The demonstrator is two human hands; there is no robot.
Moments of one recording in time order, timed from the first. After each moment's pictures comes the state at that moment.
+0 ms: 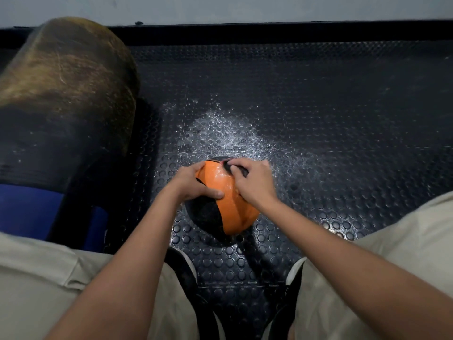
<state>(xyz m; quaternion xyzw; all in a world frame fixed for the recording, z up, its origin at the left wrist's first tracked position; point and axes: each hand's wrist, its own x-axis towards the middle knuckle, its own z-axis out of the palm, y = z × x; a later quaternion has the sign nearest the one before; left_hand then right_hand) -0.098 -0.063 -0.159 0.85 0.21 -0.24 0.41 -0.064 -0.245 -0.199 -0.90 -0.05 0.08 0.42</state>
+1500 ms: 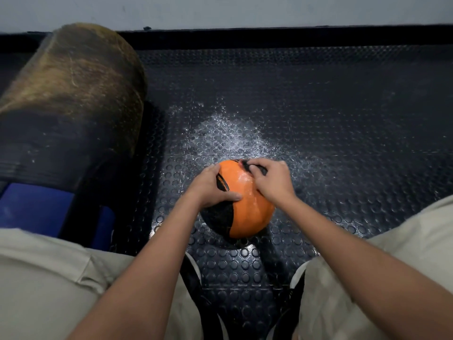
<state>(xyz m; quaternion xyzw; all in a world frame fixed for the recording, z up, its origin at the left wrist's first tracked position) -0.101 -0.089 -0.164 0.91 0.13 -0.21 0.35 -0.051 -0.269 -0.191 -0.91 -0.06 0.06 0.40</state>
